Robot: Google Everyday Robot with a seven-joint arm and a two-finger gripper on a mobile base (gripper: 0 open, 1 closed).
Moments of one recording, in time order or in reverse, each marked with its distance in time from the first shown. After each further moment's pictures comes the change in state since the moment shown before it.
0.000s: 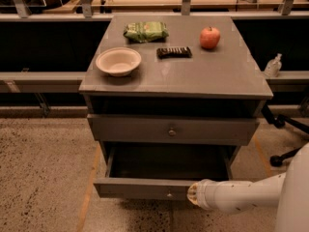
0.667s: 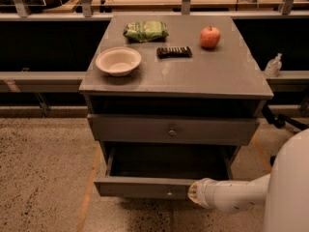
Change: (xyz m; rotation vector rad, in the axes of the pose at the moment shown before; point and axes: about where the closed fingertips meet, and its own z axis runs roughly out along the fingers) arm 0.004 -0.009 0.003 0.033 0.018 -0.008
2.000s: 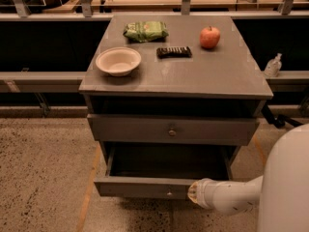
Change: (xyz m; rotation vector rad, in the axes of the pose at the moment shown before) arm 0.000 -0.001 0.002 0.017 0.005 -0.002
